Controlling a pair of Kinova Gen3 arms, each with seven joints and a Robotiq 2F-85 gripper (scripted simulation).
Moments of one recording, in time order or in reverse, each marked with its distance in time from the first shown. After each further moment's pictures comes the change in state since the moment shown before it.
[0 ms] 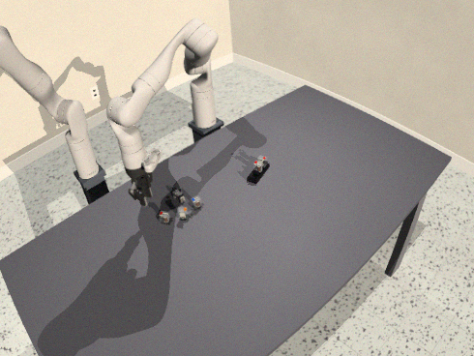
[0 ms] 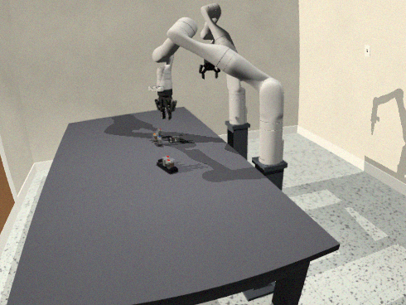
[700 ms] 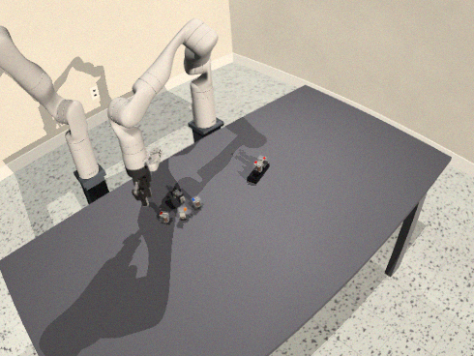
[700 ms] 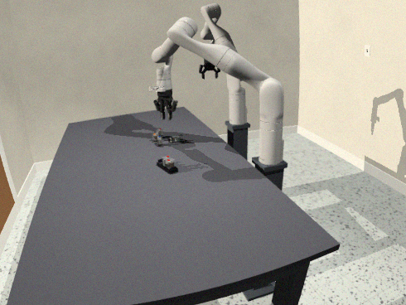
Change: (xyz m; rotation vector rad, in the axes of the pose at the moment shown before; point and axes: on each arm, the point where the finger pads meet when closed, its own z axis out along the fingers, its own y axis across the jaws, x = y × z) left arm 0.000 -0.002 0.002 0.009 -0.011 -0.151; right arm 0.000 0.000 0.000 0.000 0.000 0.000
